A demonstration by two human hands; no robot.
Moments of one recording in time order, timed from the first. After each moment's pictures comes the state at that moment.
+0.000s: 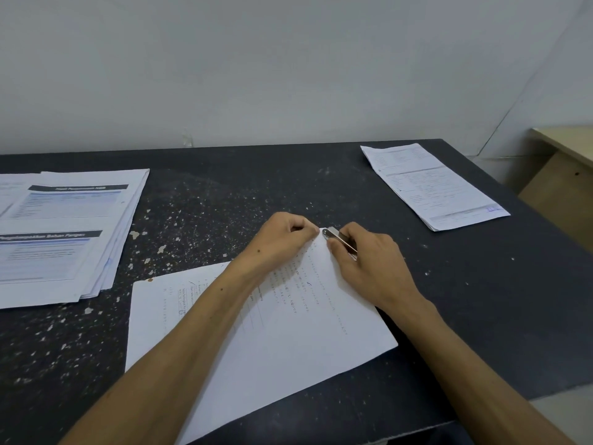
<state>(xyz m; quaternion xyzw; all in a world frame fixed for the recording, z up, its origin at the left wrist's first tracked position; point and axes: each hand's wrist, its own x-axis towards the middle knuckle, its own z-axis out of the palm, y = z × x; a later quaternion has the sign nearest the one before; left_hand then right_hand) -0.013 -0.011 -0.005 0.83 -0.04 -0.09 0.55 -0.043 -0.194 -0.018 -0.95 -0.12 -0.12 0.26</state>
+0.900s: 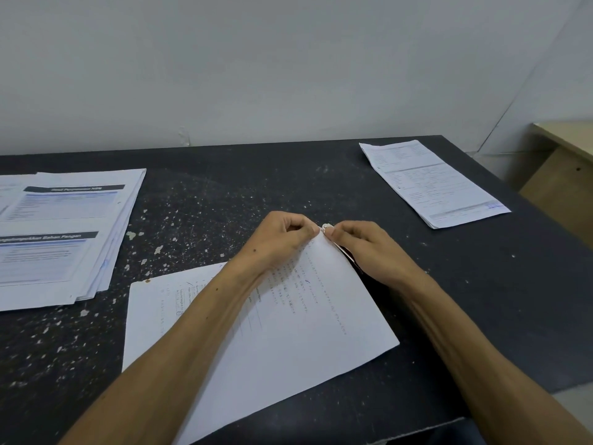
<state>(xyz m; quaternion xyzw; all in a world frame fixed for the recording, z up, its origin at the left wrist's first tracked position) -0.015 -0.009 -0.004 0.81 -0.06 -0.08 0.58 -0.027 -0.203 -0.001 -0.87 -0.09 0.08 0.48</state>
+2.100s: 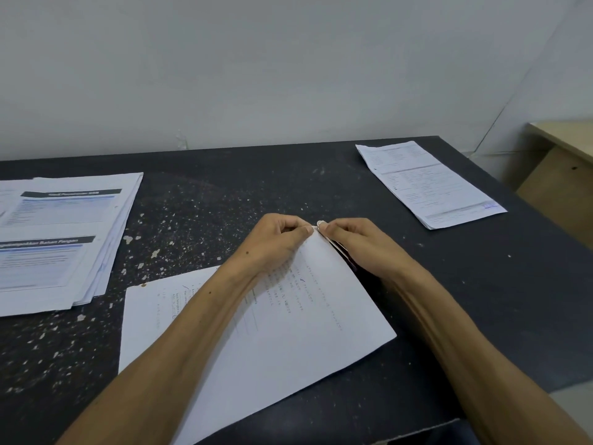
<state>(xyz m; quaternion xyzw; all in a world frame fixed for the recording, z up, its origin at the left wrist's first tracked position) -0.016 -0.008 -0.004 0.81 -0.05 -0.09 0.58 -0.025 -0.198 0.009 -0.85 -0.07 0.12 0.52</state>
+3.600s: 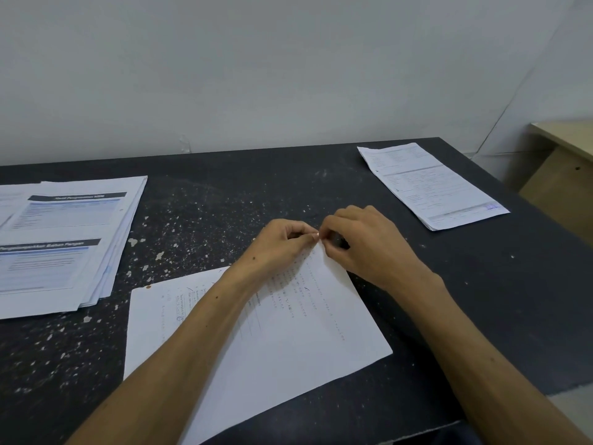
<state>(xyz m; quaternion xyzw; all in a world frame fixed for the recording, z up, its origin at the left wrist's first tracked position) -0.018 -0.009 -0.005 0.82 -0.09 -0.10 0.56 -0.016 -0.199 0.006 -0.93 -0.29 -0.17 0.12</state>
